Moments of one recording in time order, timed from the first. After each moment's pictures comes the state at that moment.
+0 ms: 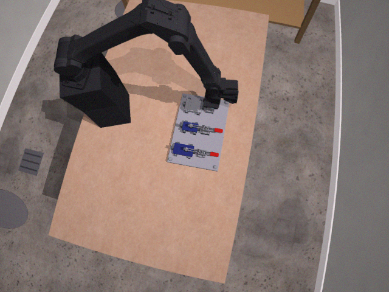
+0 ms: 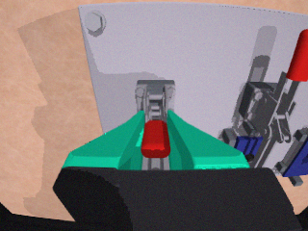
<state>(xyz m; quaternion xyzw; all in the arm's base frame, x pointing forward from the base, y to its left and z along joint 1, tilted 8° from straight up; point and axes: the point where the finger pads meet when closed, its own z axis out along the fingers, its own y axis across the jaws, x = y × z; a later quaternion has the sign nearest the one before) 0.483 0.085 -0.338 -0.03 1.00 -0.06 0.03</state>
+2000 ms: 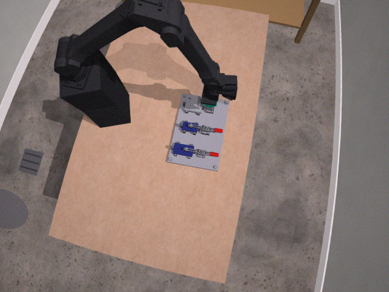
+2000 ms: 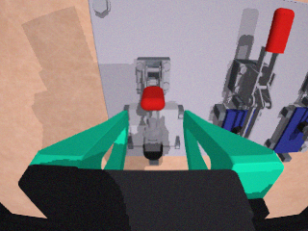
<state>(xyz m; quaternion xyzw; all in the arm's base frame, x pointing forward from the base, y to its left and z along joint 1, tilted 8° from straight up) 0.471 0.087 -0.303 -0.03 1.00 -0.07 0.02</state>
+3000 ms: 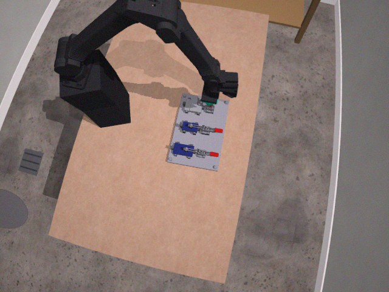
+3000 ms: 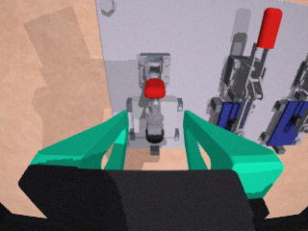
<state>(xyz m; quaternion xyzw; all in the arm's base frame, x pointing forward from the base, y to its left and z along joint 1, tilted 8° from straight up) 0.471 0.091 -0.284 -0.03 1.00 -0.07 0.02</state>
